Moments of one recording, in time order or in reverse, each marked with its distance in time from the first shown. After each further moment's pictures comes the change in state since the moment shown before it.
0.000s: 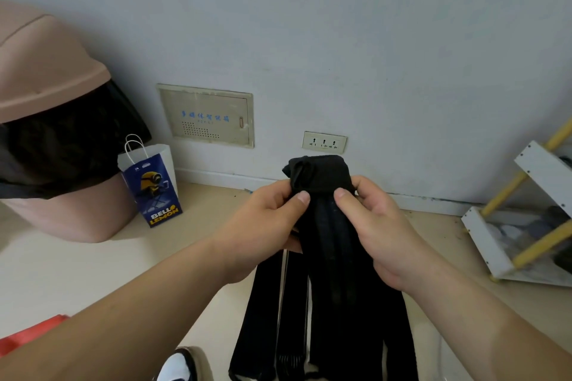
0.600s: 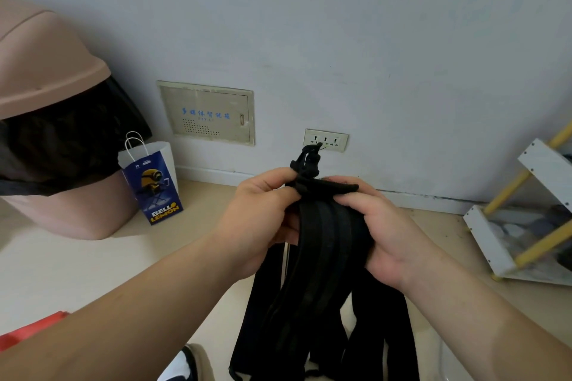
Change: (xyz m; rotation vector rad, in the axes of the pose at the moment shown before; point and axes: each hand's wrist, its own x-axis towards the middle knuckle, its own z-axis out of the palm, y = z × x) left_hand 0.010 0.003 0.008 -0.280 0.180 -0.026; right_hand 0.007 -0.005 0.003 0.338 -0.032 0.214
